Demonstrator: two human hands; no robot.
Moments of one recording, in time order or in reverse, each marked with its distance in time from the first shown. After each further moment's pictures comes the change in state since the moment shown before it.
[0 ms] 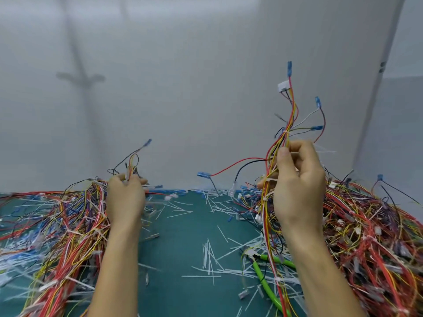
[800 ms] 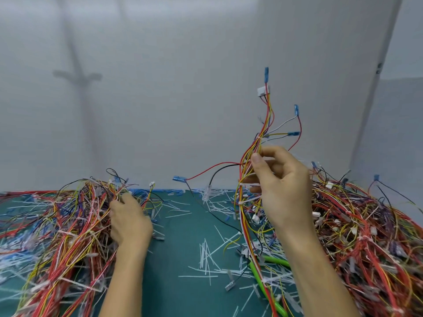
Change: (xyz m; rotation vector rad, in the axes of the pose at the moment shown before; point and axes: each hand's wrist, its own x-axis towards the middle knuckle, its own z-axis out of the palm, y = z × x) left_hand -0.014 -0.050 0.004 0.939 -0.037 0.108; right_hand -0.001 0.005 0.004 0.033 -0.176 0.029
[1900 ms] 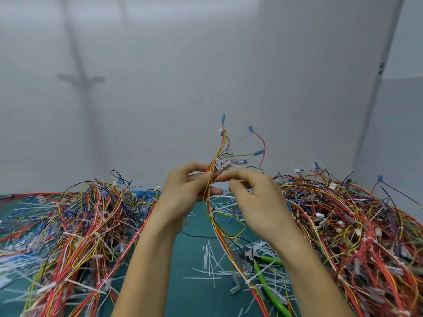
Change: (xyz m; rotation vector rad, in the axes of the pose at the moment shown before) left_hand -0.042 0.089 -0.057 -1.105 -0.575 0.337; right_hand -0.004 0.008 0.016 -0.302 -0.377 0.030
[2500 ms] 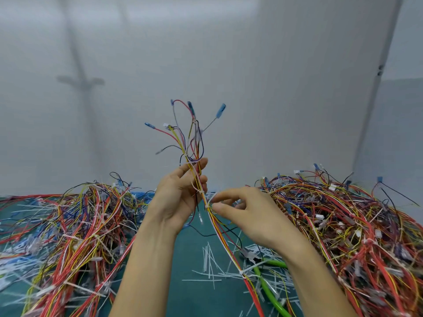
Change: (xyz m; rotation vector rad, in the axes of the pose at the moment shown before) left_hand 0.010 -0.006 -0.005 -0.670 -0.027 -0.148; right_hand -0.003 0.008 -0.002 -0.134 -0.299 0.103
